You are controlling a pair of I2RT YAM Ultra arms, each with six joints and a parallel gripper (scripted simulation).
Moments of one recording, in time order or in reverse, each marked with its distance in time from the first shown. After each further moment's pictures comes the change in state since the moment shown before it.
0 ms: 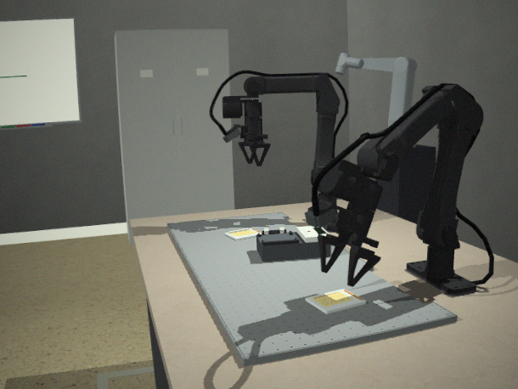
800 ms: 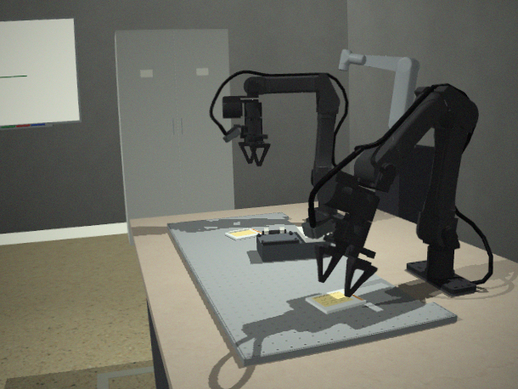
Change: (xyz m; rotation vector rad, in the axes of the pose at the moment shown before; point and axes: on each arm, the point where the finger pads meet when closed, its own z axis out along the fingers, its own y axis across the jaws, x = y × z) left arm 0.001 0.000 0.022 0.000 0.002 0.000; right arm 0.000 0.000 0.000 0.000 0.000 0.000
